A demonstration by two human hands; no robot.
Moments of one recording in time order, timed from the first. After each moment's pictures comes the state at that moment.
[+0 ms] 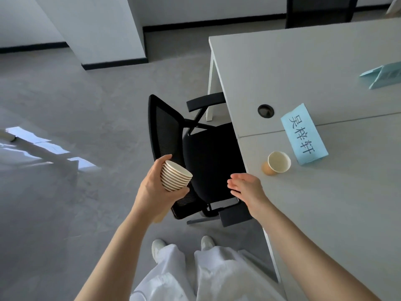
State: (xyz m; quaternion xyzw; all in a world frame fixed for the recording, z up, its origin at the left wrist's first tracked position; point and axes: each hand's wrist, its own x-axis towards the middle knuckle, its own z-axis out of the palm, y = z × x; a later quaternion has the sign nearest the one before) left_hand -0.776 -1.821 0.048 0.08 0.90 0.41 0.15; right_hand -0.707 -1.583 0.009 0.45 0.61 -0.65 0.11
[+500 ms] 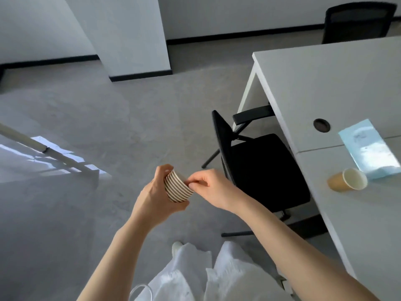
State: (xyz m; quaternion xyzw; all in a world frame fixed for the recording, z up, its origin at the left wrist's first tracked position) left_hand -0.889 -2.029 0.062 0.10 0.91 0.36 0.18; right_hand -0.860 -1.848 0.086 0.06 0.82 -0.54 0.19
